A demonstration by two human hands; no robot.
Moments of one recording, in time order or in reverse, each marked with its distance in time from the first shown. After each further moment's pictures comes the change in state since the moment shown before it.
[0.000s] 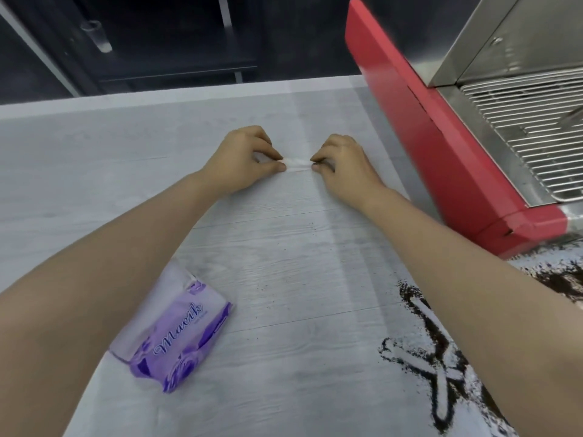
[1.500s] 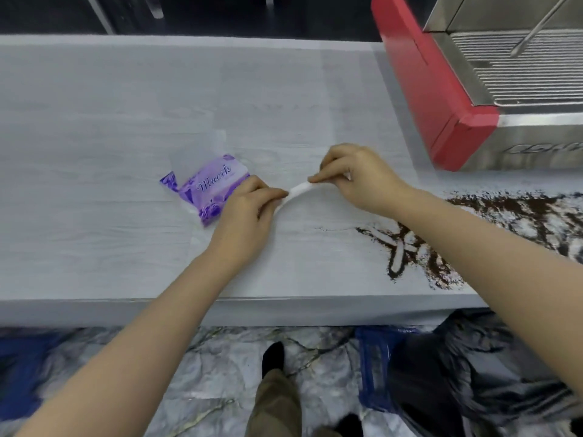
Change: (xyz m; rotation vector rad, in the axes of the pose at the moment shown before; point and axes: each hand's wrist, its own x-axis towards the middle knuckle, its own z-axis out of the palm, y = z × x) left_hand -0.266 0.141 0.039 -0.103 0.307 -0.184; right_hand -0.172 -0.074 -0.053 0.099 -0.229 -0.329
